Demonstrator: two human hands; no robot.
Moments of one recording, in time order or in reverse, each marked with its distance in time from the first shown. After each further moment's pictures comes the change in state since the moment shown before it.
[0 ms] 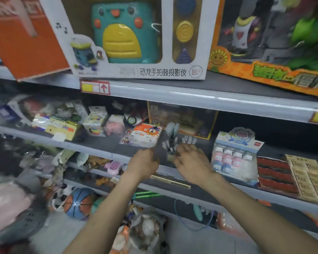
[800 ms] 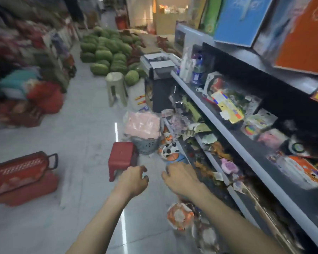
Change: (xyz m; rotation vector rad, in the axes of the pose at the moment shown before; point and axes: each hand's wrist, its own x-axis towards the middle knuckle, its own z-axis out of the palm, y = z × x) left_hand -0.431 -0.266 0.009 -0.231 0.456 -0.956; right_hand -0.150 -0.425 0.122 -0.168 -0.360 -0.915
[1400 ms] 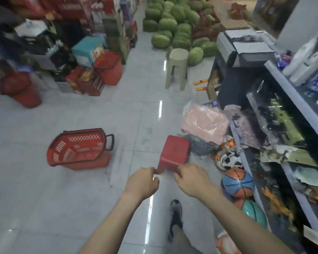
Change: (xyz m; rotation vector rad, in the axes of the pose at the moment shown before) left_hand 0.149 -0.272 -0.106 -0.065 -0.049 -0.324; right_hand 0.282 -0.230 0.078 -0.055 -0.179 -0.284
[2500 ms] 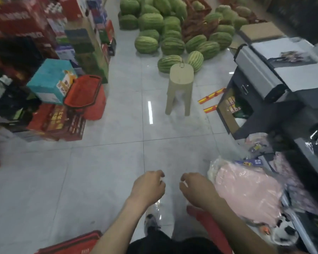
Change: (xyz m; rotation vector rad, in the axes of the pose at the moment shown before) left_hand 0.685 -0.057 -0.367 0.056 -0.151 0.152; right_hand 0.713 -0.034 -0.181 0.179 -0.103 0.214
